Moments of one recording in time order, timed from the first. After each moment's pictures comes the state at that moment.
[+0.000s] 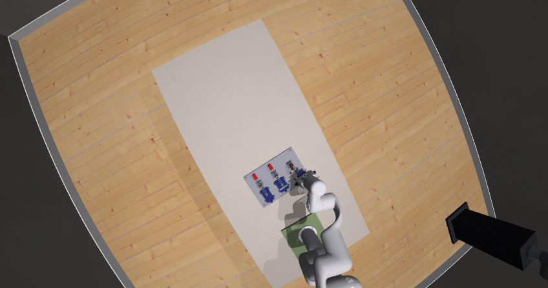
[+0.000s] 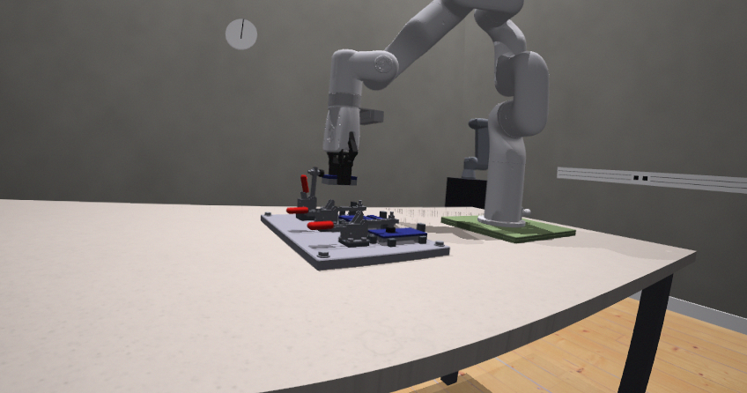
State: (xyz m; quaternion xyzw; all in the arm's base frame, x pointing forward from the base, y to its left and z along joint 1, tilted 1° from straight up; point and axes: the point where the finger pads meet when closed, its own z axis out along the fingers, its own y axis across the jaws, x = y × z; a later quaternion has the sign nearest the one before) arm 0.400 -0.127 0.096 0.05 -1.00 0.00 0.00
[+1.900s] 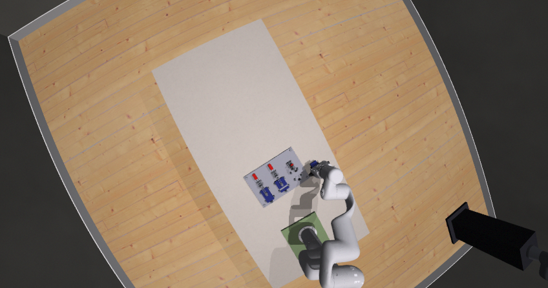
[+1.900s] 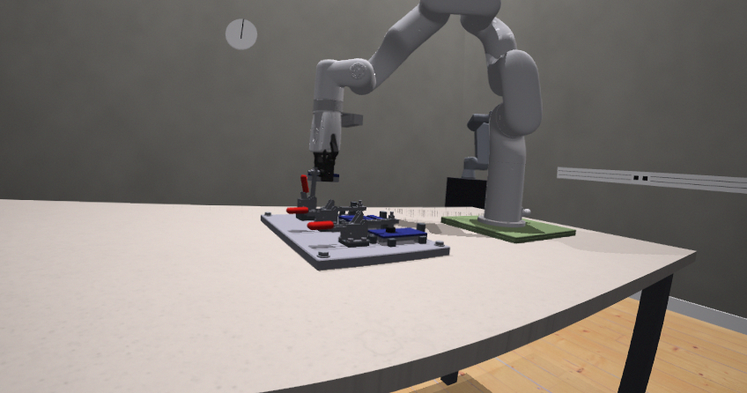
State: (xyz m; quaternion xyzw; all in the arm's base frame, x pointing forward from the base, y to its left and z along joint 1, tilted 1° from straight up) arm 0.410 -0.222 0.095 0.05 -1.00 0.00 0.00
